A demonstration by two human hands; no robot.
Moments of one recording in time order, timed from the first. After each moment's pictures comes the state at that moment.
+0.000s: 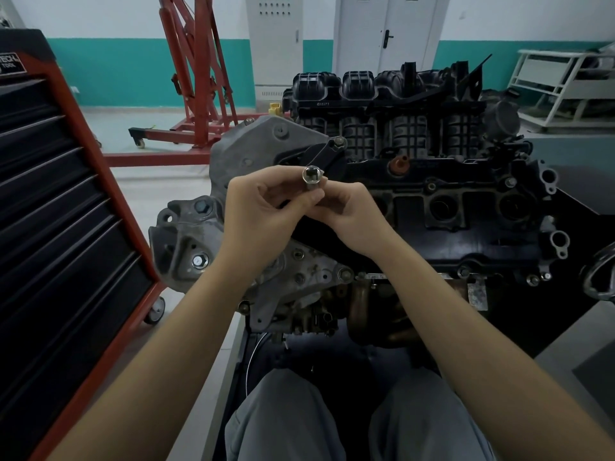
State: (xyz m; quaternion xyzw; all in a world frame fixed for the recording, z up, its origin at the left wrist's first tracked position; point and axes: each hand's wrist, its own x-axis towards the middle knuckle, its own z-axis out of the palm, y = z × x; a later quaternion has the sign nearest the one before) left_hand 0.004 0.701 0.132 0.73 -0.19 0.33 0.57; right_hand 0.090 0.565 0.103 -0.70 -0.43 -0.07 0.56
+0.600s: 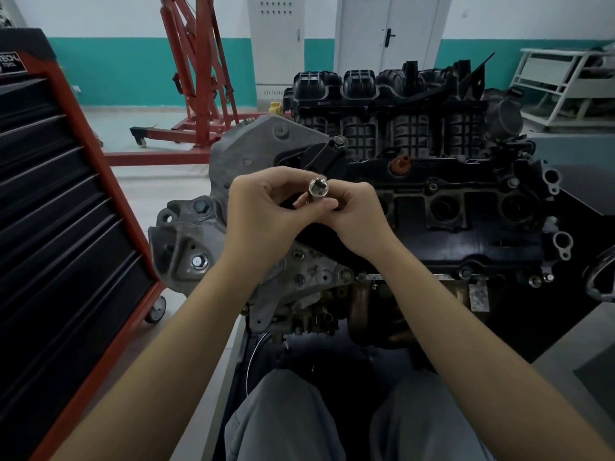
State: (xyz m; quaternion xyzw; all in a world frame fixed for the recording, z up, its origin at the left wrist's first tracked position) left_hand 0.003 0.697 0.135 0.75 -0.17 0.34 0.54; right_hand 0.088 0.566 0.101 -0.70 -0.40 -0.10 0.59
